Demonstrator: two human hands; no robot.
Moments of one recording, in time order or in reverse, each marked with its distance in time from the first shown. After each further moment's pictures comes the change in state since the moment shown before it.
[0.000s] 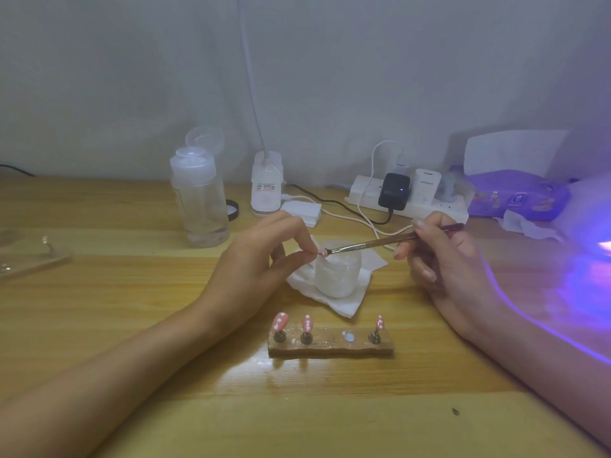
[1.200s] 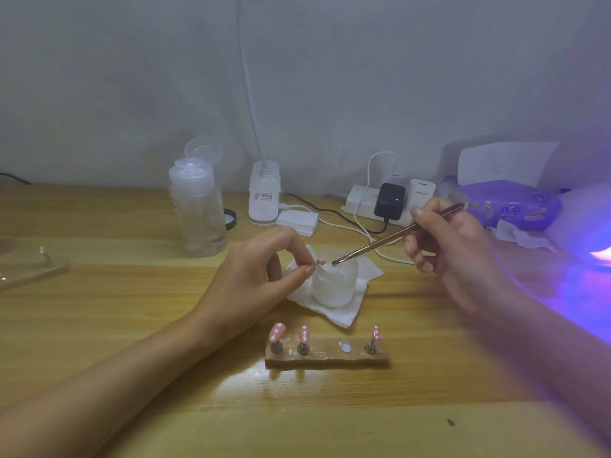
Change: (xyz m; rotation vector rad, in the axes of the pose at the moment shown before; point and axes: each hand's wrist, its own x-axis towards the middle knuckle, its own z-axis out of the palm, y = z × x) left_hand -0.001 -0.003 0.000 -0.041 -0.016 -0.007; right_hand 0.018 -0.024 -0.004 -0.160 0.000 -0.018
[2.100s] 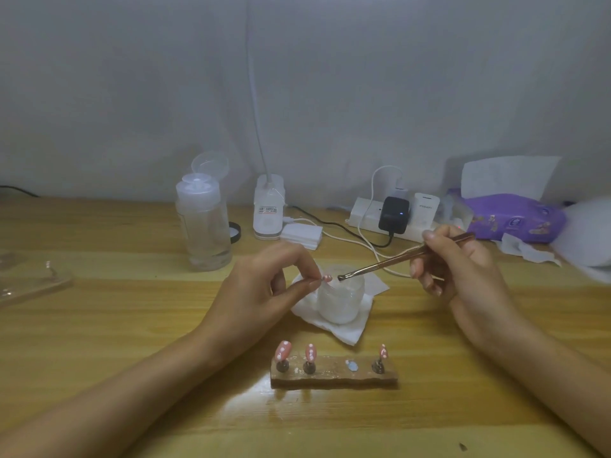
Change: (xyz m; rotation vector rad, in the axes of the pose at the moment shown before) left_hand 0.001 -0.001 -0.001 0.016 0.017 0.050; right_hand -0.014 0.002 0.003 0.000 0.078 -0.005
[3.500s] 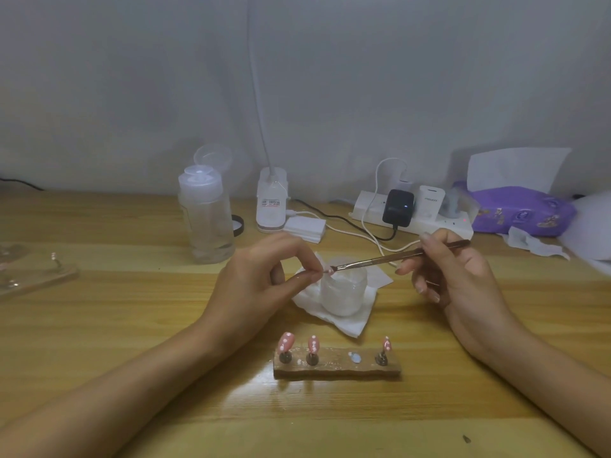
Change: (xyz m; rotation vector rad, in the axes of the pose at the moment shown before) left_hand -0.003 -0.004 0.000 0.004 0.033 -0.015; right_hand -0.008 0.015 0.004 0.063 -0.078 -0.011
